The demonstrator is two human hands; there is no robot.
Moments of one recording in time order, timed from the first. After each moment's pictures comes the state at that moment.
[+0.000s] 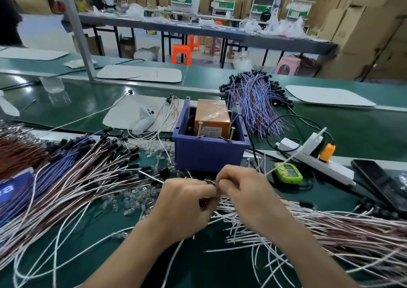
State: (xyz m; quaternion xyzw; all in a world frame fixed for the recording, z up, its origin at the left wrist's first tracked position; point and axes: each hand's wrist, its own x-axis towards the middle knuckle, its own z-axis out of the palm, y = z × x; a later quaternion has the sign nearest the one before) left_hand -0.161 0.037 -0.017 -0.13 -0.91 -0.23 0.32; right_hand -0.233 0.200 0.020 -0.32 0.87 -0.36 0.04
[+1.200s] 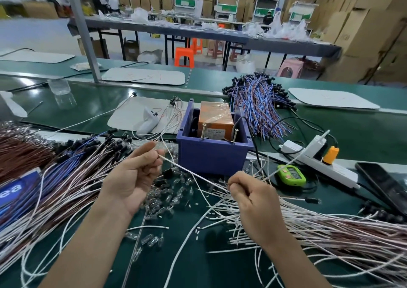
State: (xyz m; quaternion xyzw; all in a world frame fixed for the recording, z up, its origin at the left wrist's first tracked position) left_hand -0.156 -0.044 0.009 0.17 -0.36 -0.90 0.19; right_hand -0.228 0.209 -0.012 -0.31 0.85 -0.43 -0.07
